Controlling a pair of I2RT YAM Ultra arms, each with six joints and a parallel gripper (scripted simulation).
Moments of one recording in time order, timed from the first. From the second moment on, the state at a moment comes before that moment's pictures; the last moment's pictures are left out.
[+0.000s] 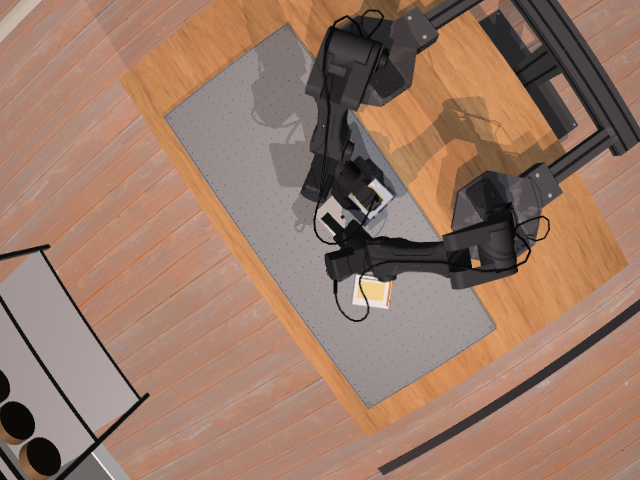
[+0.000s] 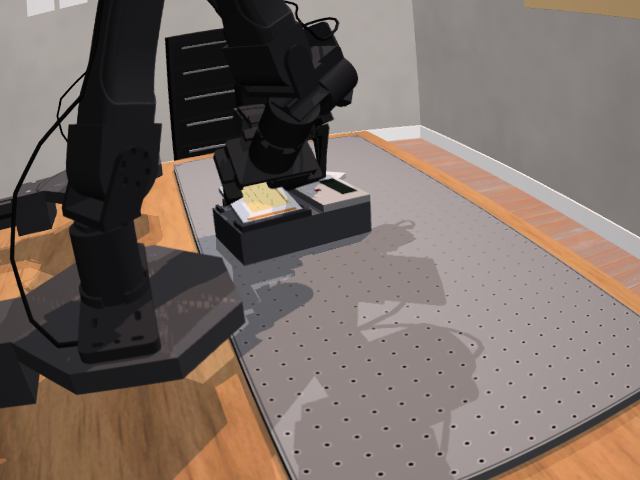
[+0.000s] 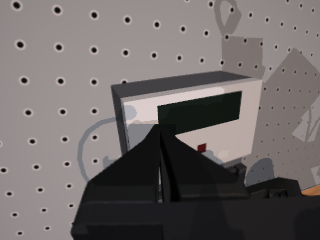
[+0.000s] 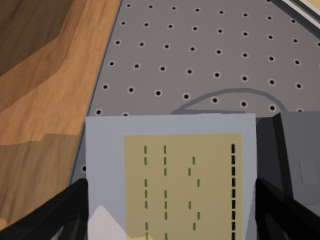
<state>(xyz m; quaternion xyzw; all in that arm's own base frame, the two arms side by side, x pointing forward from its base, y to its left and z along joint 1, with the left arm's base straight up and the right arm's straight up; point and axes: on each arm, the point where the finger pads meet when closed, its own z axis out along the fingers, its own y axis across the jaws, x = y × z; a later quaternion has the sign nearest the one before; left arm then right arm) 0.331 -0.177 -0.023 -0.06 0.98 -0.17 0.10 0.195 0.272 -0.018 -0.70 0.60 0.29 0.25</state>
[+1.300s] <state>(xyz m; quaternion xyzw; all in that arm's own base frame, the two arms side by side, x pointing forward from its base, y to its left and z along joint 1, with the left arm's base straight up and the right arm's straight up) 0.331 -0.177 -0.023 -0.06 0.98 -0.17 0.10 0.194 0.274 -0.019 -0.70 0.60 0.29 0.25</state>
